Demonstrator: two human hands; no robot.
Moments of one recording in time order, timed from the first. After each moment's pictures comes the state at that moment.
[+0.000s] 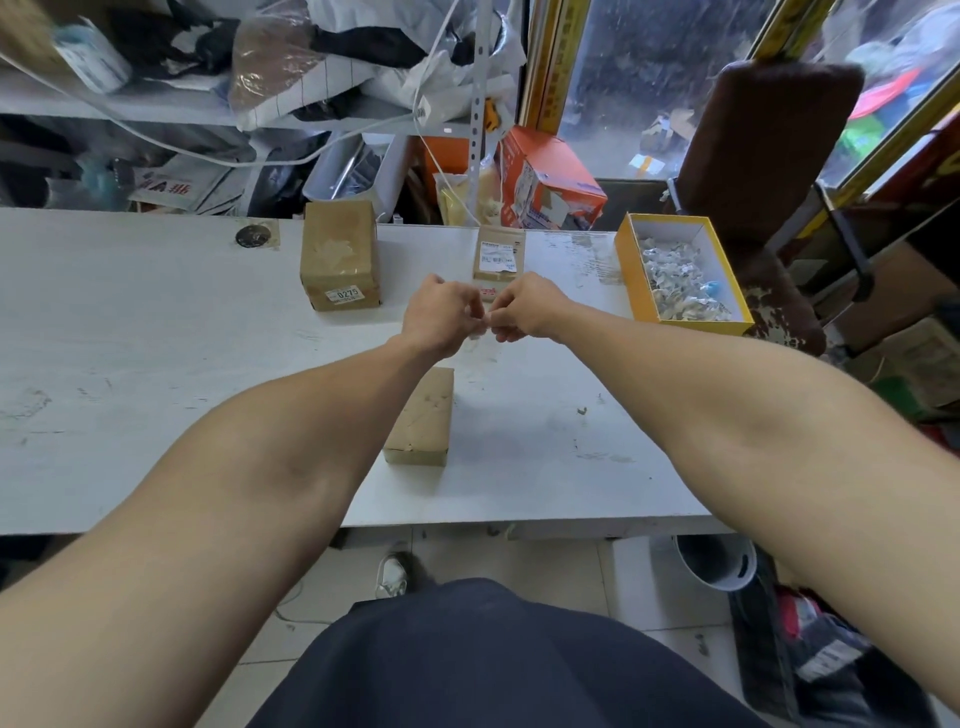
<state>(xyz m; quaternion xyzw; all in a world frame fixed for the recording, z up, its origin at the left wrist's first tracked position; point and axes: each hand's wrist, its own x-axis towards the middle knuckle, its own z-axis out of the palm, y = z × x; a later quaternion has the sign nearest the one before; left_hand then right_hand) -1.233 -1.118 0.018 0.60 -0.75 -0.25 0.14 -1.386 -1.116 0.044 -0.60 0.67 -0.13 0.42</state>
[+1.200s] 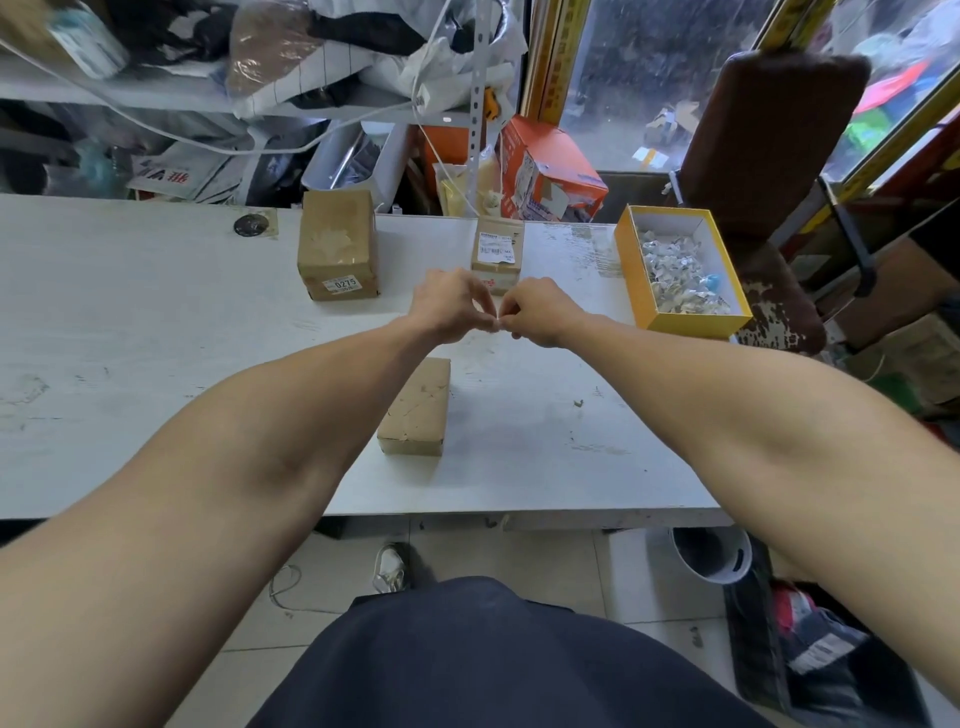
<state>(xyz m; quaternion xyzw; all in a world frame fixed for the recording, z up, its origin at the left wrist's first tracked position) -1.240 -1.118 0.027 0.56 -0.76 -0.31 0.12 -1.398 -1.100 0.038 -0.72 0.65 -0.03 0.26</state>
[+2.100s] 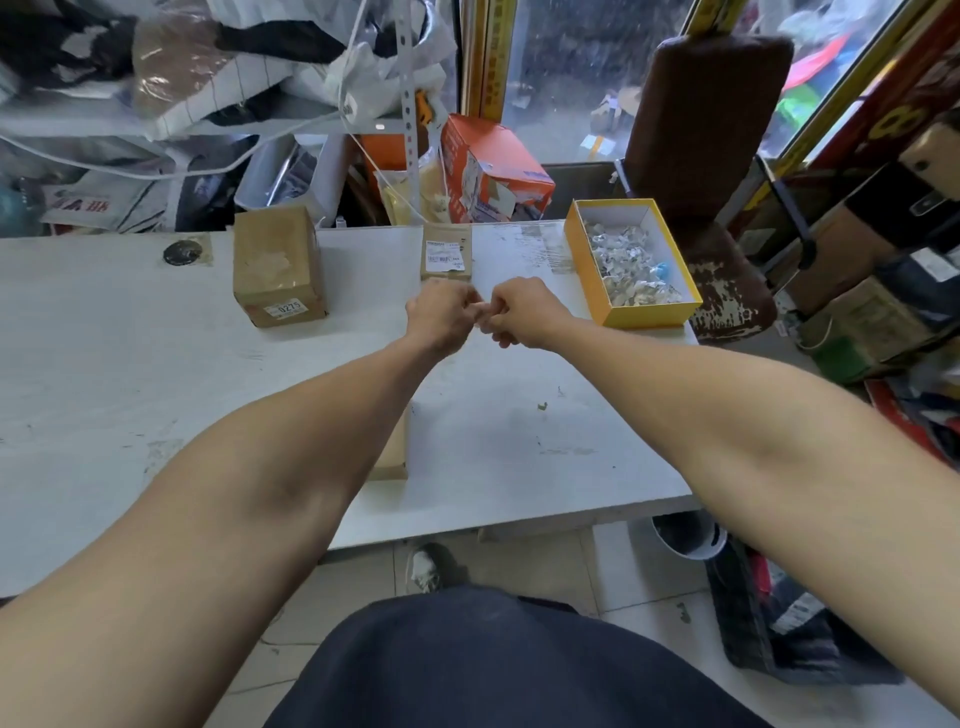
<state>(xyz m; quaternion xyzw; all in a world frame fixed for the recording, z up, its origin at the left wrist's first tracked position) -1.301 -1.132 0.009 0.56 -0.75 -0.30 0.16 -1.446 -1.104 0.034 -0.64 0.70 -0.12 0.31</state>
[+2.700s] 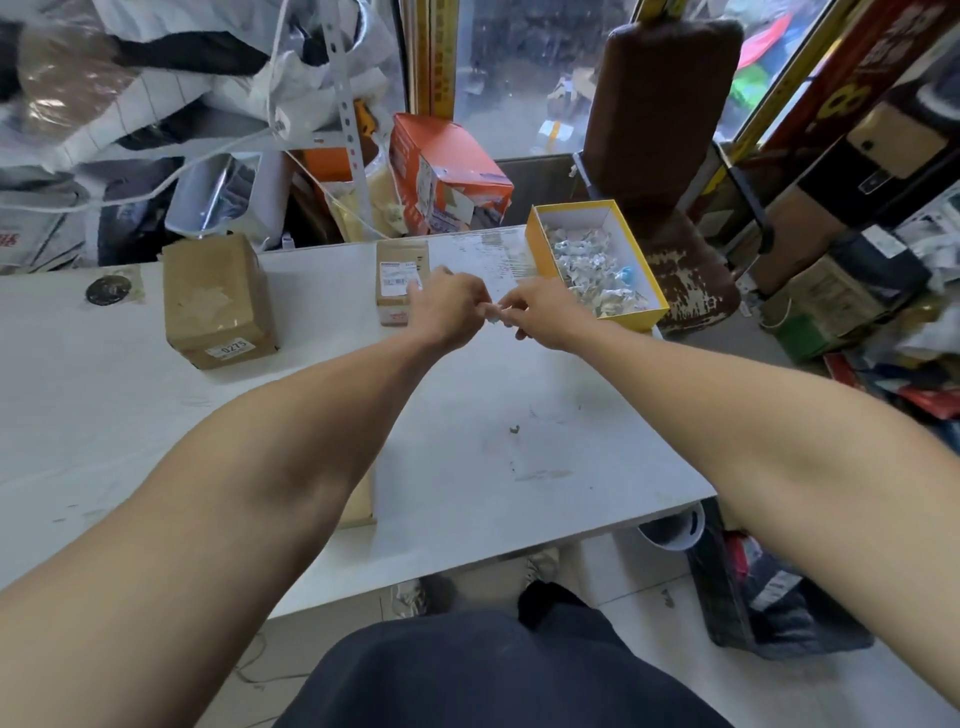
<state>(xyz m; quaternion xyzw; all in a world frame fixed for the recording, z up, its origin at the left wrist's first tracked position) -1.371 -1.182 0.018 0.51 -0.82 -0.23 0.13 -1.521 -1.131 0.038 -0.64 0.72 -0.11 0.26</state>
